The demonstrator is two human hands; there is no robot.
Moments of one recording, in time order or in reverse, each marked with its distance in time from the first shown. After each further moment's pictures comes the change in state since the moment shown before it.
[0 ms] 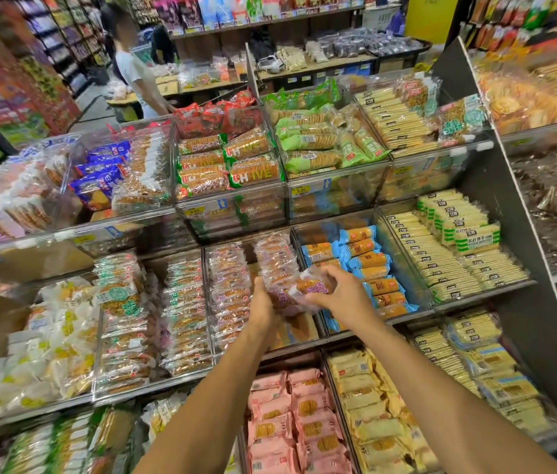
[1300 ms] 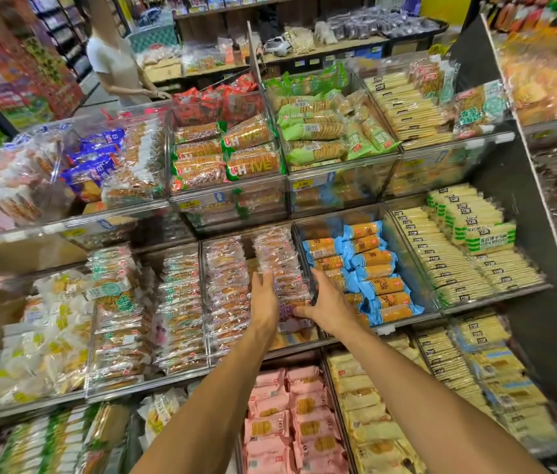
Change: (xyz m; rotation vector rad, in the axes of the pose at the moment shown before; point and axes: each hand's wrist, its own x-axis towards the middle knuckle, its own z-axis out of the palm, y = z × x) left_hand 0.011 -0.001 0.016 0.201 0.157 0.234; right_hand 0.025 0.026 0.043 -0.241 -0.101 0.168
